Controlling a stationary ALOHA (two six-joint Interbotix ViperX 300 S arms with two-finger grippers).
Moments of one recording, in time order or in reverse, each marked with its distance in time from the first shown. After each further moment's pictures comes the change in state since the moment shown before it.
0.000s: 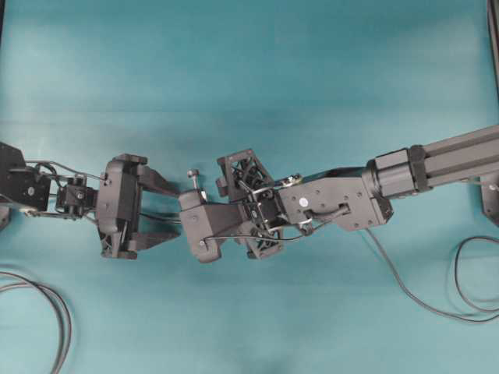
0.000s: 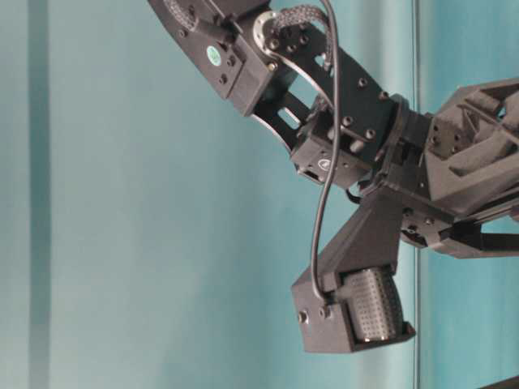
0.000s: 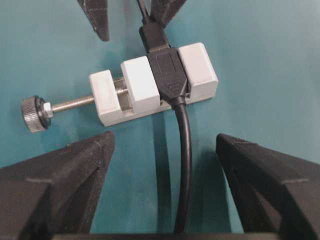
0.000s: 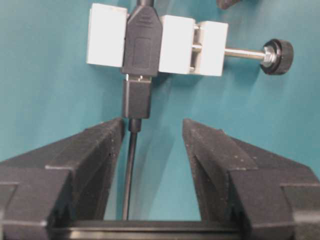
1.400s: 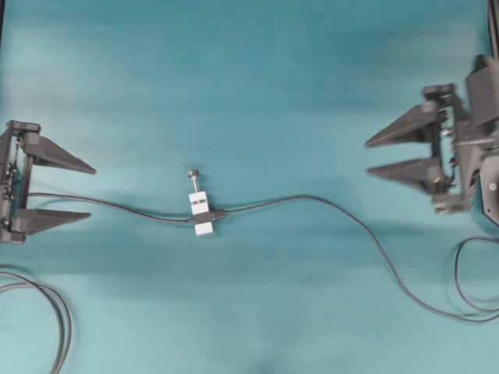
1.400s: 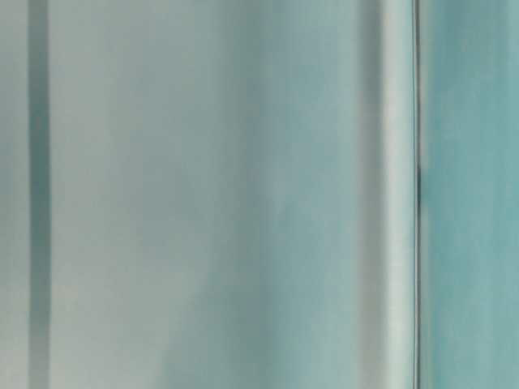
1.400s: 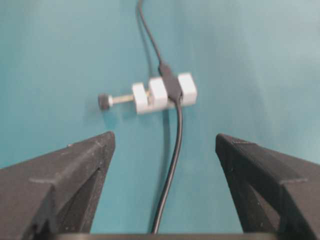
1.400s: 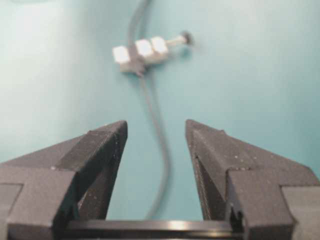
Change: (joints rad) left arm 0.043 -1.054 0.281 -0.032 0.583 0.002; right arm -0.204 -1.164 0.957 -0.002 -0.561 0.477
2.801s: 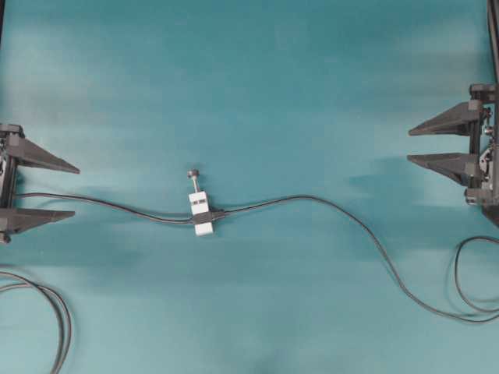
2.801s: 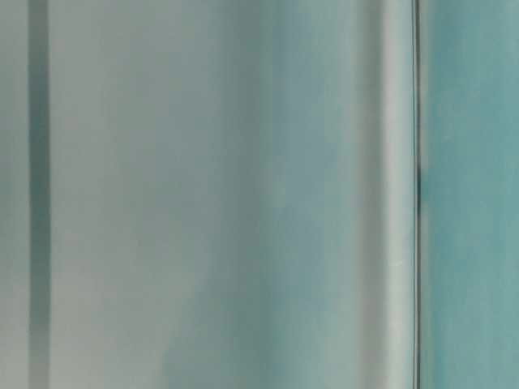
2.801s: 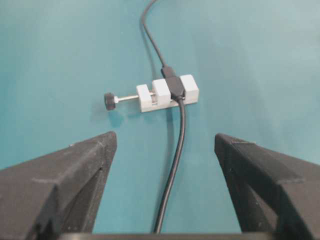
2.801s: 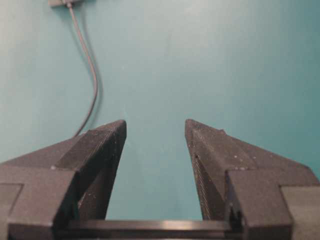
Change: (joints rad) left arm -0.005 -0.155 0.143 0.025 -0.114 0.002; right arm -0.095 -0.270 0.247 -0.025 0.052 -0.127
